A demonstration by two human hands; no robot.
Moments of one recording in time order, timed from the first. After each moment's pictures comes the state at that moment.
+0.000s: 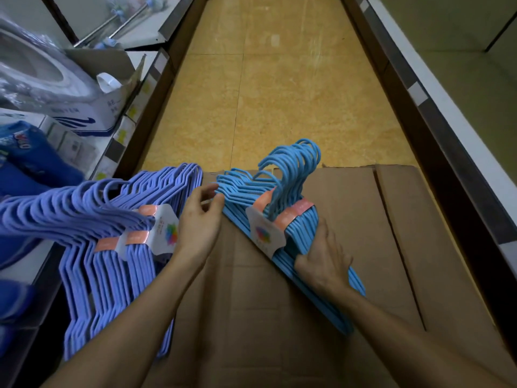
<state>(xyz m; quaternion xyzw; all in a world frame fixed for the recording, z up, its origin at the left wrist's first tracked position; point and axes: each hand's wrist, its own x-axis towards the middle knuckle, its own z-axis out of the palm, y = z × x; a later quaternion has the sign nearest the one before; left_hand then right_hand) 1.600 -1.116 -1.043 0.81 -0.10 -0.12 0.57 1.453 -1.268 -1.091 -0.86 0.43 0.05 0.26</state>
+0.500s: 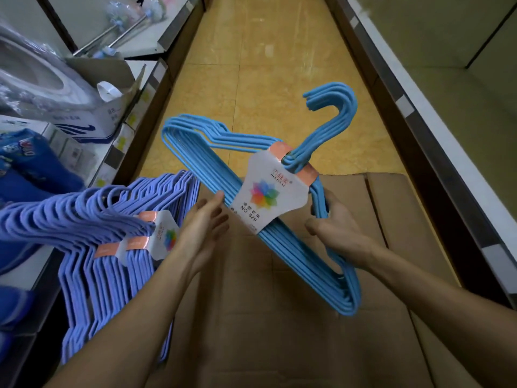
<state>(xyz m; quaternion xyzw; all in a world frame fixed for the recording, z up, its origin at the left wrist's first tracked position) 1.606 -1.118 -1.035 0.58 0.09 -0.35 0.73 1.465 -1.309 -1.003 -0.80 0.32 -0.03 0.51</state>
